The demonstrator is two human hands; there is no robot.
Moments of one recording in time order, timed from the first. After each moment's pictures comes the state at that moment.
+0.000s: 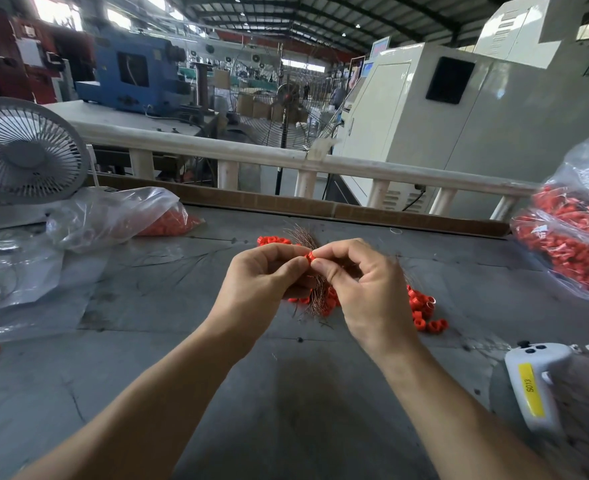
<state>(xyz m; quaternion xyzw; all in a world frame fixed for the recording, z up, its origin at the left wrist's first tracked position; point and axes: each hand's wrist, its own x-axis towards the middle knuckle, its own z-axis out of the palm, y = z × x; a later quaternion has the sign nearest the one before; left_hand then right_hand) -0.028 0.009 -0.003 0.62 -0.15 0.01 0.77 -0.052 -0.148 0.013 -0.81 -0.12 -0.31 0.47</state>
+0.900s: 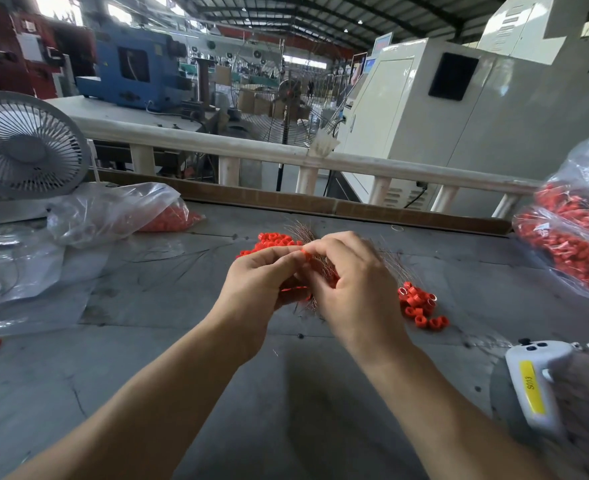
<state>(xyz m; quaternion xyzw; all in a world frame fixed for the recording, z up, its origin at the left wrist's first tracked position) -0.031 0.003 -0.001 0.54 -0.07 -0.05 0.84 -0.055 -0.136 0.010 -0.88 -0.14 -0.39 0.25</state>
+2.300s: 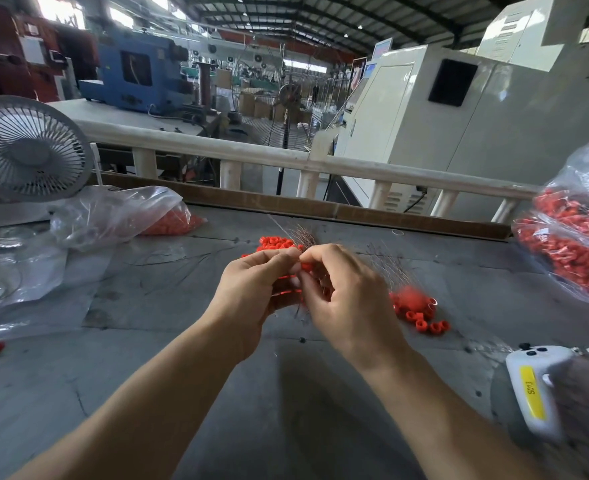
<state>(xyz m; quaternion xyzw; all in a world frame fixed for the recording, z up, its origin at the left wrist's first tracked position) -0.025 0.011 0.001 0.52 -0.03 -0.07 0.85 -0.058 -0.132 0.007 -0.87 -0.19 -0.38 0.25</state>
